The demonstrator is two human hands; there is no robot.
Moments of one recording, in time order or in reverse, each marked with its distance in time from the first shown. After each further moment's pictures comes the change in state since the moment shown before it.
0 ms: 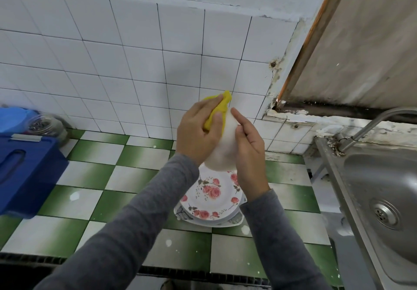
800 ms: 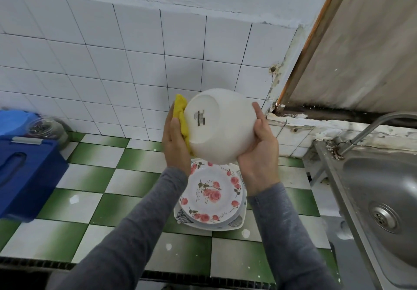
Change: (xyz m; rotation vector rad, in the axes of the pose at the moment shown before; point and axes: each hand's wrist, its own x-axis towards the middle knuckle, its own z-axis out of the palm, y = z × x) left_hand -0.017 -0.018 -0.009 -0.638 0.347 -0.461; right_hand 0.017 -0.021 0.002 0.554 0.170 0.227
